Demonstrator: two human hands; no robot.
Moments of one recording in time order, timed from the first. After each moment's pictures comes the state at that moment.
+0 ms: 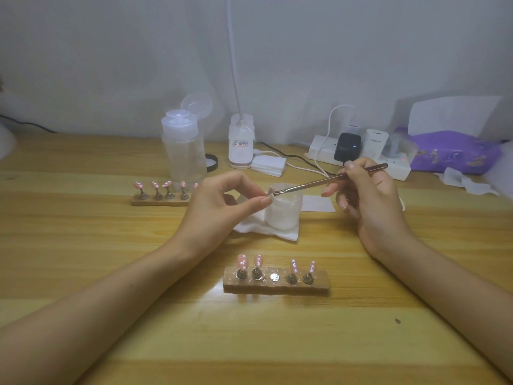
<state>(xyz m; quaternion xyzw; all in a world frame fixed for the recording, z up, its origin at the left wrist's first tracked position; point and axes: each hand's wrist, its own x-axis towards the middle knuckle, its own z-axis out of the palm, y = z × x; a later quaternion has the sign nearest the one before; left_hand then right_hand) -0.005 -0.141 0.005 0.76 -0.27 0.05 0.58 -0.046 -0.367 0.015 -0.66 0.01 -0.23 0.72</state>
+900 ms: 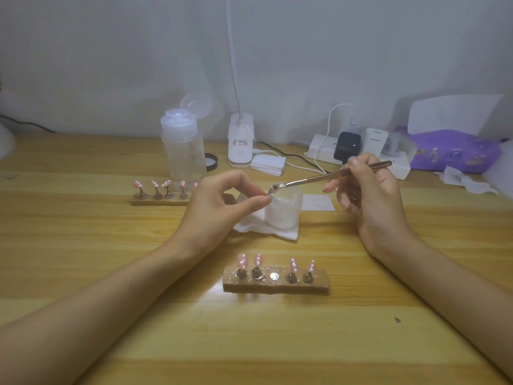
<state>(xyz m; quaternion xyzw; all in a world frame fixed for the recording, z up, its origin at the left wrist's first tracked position) -0.007 -0.141 0.008 0.76 -0.28 0.05 0.58 -0.046 -0.368 0.014 -0.64 -0.01 -0.24 0.73</state>
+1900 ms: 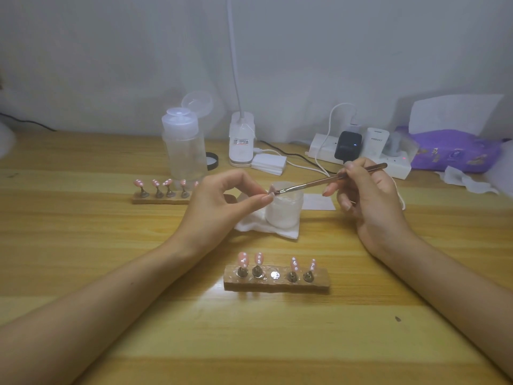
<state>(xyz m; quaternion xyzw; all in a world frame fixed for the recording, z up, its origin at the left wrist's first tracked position) -0.005 -0.141 0.006 0.77 -0.27 0.05 0.58 -0.044 -0.367 0.013 -0.65 0.02 -0.22 0.73</state>
